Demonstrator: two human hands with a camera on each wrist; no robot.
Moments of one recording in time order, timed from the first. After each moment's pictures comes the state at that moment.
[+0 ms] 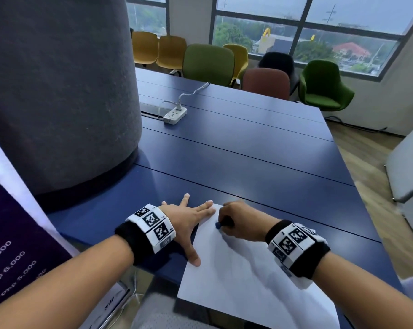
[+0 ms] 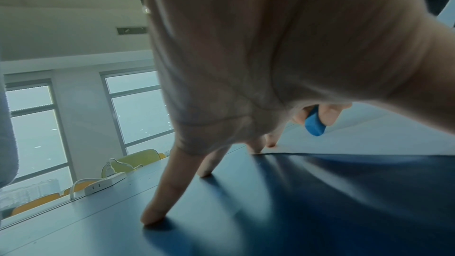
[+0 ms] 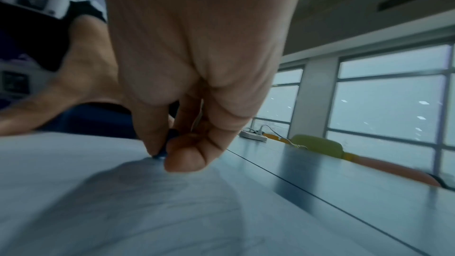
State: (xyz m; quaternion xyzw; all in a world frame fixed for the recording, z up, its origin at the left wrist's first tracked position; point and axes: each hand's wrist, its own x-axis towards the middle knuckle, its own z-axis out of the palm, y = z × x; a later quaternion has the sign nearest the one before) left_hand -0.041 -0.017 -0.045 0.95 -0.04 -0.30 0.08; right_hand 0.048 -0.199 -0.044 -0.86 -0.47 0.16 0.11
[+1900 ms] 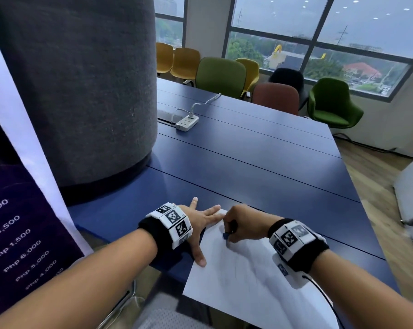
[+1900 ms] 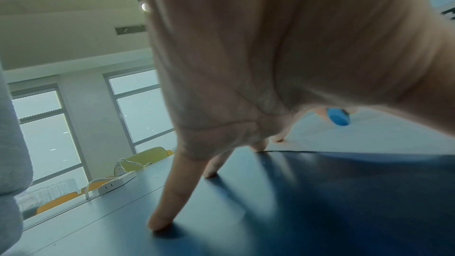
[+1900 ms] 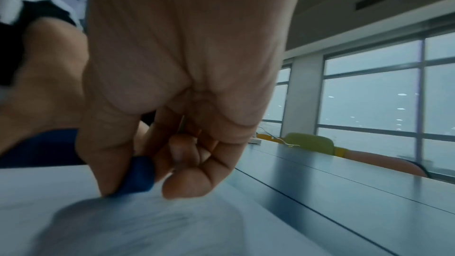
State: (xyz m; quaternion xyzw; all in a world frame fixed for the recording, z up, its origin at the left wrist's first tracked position) left_hand -0.043 -0.024 -0.032 0.94 -0.03 -0.33 0.06; right_hand 0.051 -0.186 -0.028 -0.86 -0.47 0.22 0.04
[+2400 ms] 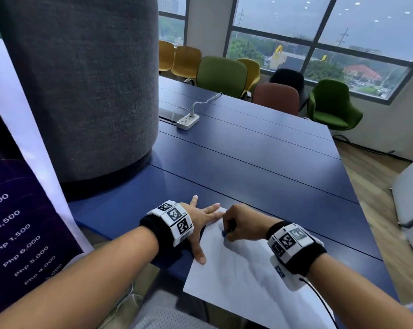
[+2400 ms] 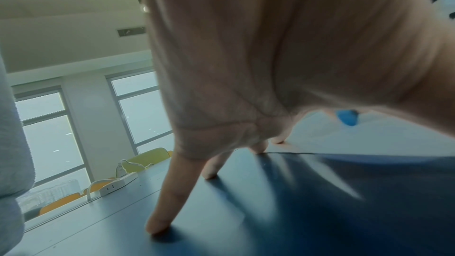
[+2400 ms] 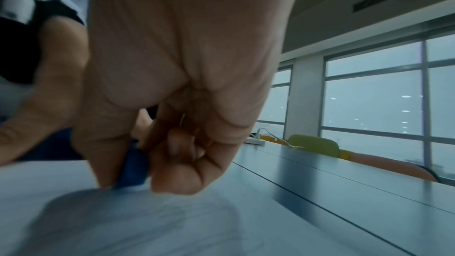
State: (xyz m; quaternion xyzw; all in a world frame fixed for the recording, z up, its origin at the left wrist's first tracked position) left_hand -0.044 -0.026 -0.030 0.95 -0.03 -0.32 0.06; right_hand 0.049 -0.186 -0.033 -0.86 -0.45 0.23 0.08
